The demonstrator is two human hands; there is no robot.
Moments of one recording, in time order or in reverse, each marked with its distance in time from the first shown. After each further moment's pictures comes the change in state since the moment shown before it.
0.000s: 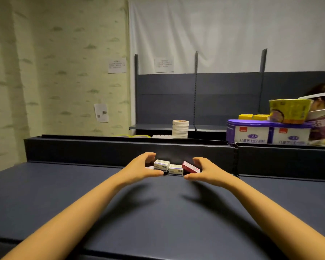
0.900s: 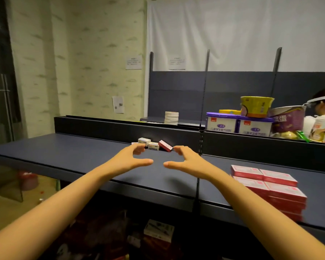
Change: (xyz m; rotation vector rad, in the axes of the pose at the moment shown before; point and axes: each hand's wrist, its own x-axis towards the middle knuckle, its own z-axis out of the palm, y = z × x) left_hand -0.158 0.156 0.082 0.015 0.146 -0.173; right_hand -0.183 0.019 -0.065 0.032 -0.110 -0.259
